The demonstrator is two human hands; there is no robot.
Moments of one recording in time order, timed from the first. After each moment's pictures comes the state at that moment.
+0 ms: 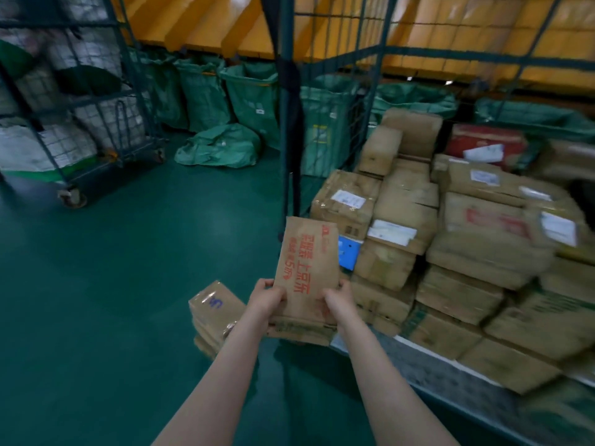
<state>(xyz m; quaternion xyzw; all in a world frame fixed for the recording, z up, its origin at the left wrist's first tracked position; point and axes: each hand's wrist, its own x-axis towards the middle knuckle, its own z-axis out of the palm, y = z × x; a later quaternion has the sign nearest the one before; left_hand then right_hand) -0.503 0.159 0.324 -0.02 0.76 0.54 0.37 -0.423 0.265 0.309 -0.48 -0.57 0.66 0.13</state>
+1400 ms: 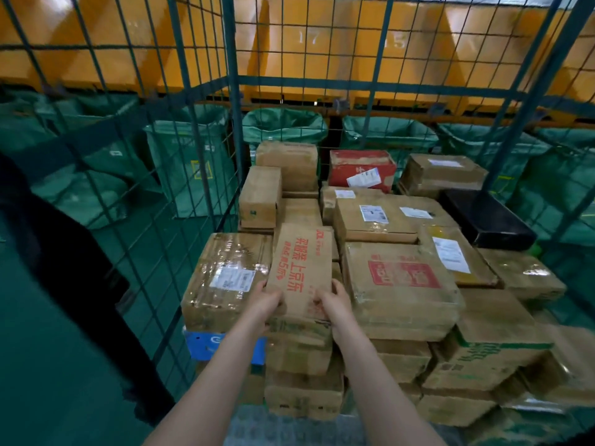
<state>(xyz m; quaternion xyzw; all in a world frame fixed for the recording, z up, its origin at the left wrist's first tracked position) -0.561 0.524 0.361 0.19 0.74 0.46 0.45 -0.451 0.587 0.337 -0.56 -0.46 0.62 0.30</state>
